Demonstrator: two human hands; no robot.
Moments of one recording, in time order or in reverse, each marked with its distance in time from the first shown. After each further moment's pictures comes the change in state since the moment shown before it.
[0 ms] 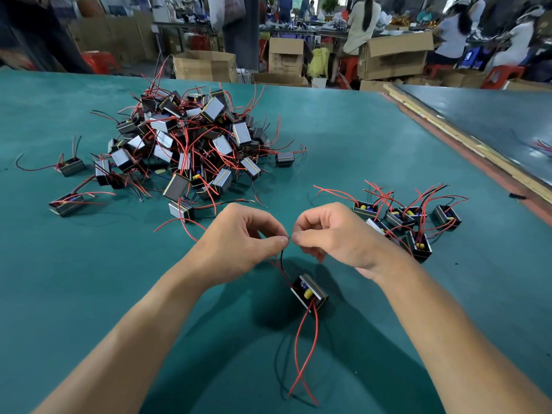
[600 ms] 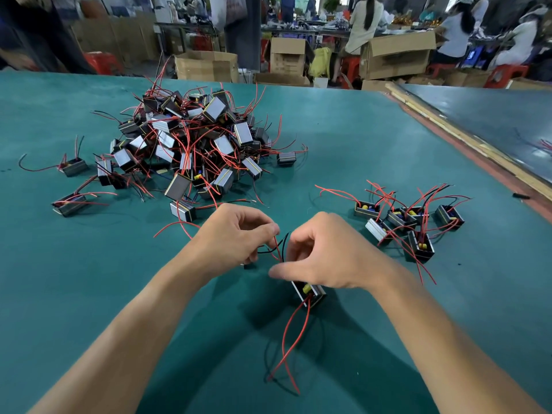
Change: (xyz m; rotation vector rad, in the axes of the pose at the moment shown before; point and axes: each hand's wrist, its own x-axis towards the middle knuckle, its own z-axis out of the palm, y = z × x) left_hand 0.006 -0.006 -0.005 -0.062 0.037 -0.134; right_hand -0.007 0.002 0.016 -0.516 0.026 -0.139
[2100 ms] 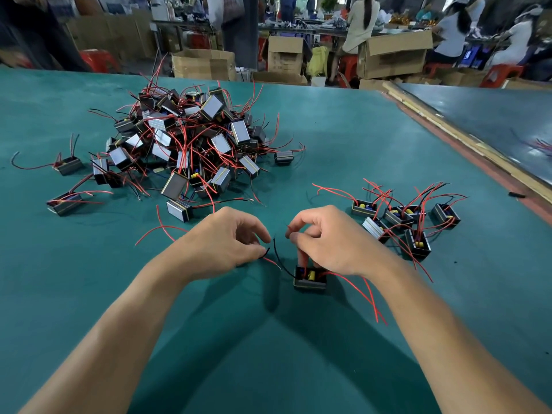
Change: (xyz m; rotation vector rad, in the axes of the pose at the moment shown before) left_hand 0.003 -0.009 -0.015 0.316 -0.130 0.064; right_hand 0.009 0.015 -0.004 0.105 0.009 0.136
